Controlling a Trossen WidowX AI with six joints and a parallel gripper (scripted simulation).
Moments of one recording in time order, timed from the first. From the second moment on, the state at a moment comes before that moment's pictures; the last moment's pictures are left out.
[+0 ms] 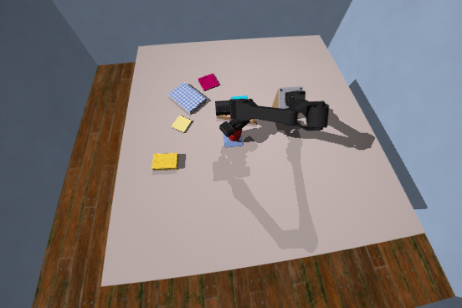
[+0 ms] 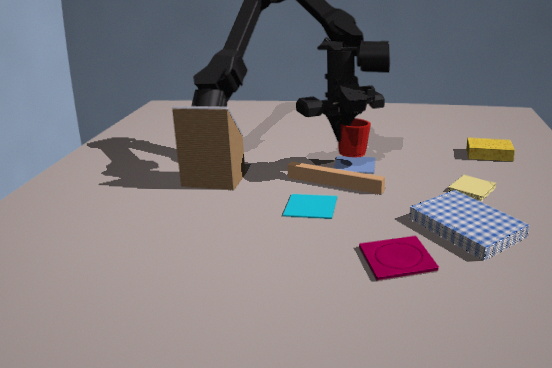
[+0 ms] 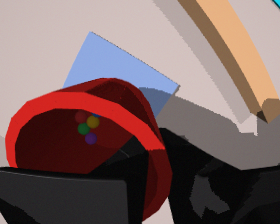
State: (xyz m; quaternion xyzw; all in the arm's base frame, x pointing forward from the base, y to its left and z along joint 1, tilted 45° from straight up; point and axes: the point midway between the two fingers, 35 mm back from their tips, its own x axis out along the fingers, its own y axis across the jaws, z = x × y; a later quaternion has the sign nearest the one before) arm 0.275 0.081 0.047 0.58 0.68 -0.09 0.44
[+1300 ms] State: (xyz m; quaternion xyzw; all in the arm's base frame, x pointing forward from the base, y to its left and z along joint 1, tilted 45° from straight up) arm 0.270 0.055 0.061 0.58 0.68 -0.09 0.44
